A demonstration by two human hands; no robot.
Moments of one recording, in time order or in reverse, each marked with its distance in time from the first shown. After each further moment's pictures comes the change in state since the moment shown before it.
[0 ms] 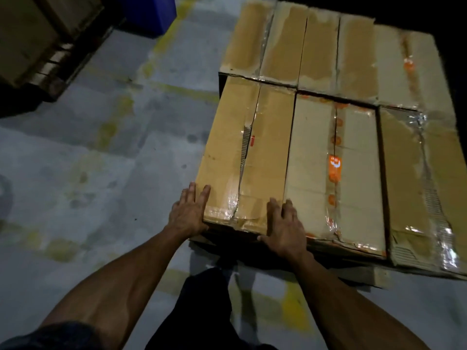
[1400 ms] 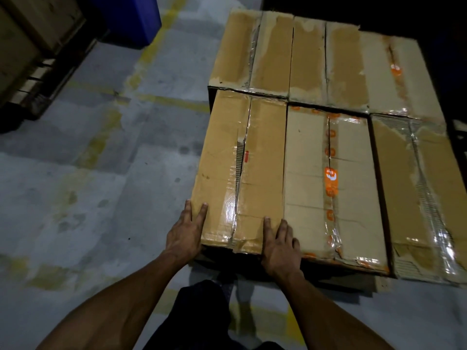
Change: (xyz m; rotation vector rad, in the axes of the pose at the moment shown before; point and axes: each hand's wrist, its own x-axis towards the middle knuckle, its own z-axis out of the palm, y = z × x) left_hand 0.015 -0.002 0.000 0.059 0.031 0.059; right_hand 0.015 -0.011 0.013 -0.175 -0.088 0.047
